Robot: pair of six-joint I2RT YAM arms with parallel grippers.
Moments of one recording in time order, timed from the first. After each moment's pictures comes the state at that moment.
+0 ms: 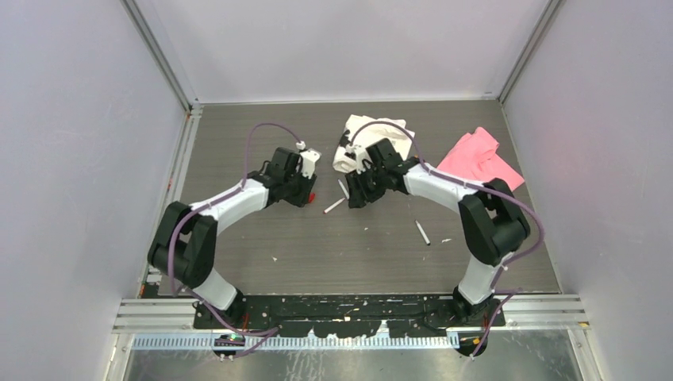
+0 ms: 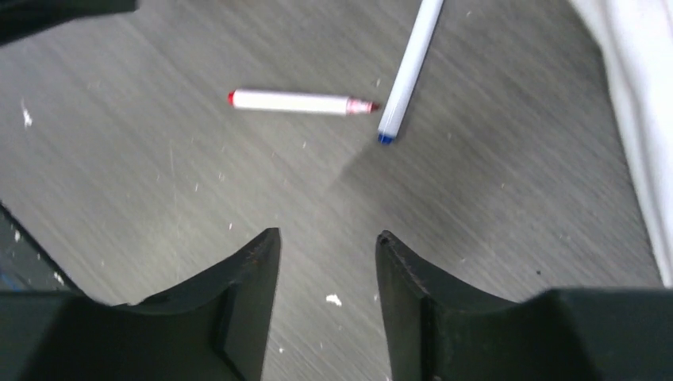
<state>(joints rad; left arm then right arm) -0.47 1.60 0.98 -0.29 0.10 0.08 0.55 1.74 1.14 -0.34 -0.37 0.04</state>
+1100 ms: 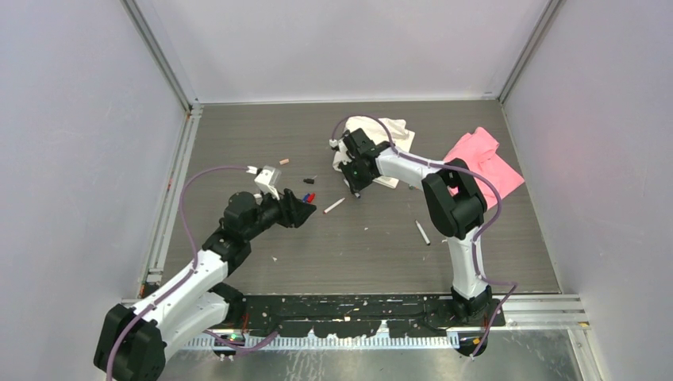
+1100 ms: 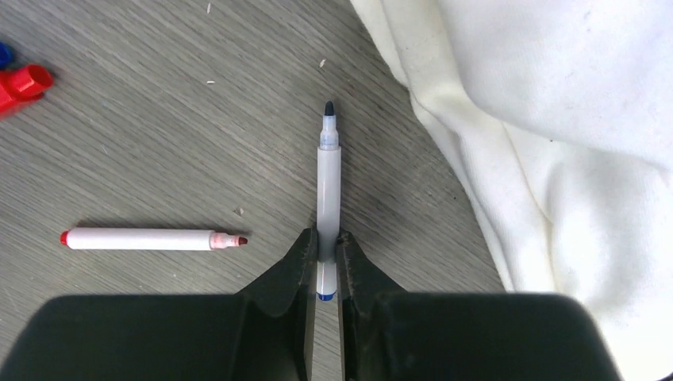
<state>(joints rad) -0.47 0.87 0.42 0.19 0.28 -0.39 0.60 2.10 1.54 -0.52 -0.07 0.01</state>
